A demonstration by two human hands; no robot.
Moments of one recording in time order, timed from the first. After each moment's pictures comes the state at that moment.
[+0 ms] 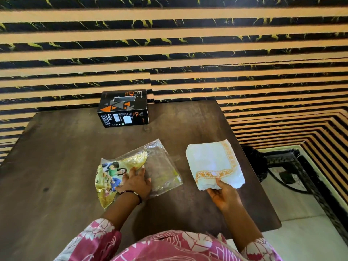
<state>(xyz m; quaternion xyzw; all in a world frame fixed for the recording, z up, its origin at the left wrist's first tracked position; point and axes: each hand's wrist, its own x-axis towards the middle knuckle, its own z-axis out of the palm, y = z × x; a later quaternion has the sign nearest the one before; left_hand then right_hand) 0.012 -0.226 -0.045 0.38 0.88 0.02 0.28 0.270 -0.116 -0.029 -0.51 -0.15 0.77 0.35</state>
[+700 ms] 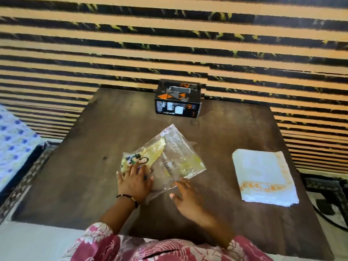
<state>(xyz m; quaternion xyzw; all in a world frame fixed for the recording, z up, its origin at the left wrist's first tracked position) -0.053 -0.357 -0.029 0.34 0.92 0.06 0.17 0.103 -0.249 -0.026 -0.34 -0.87 0.36 -0.07</state>
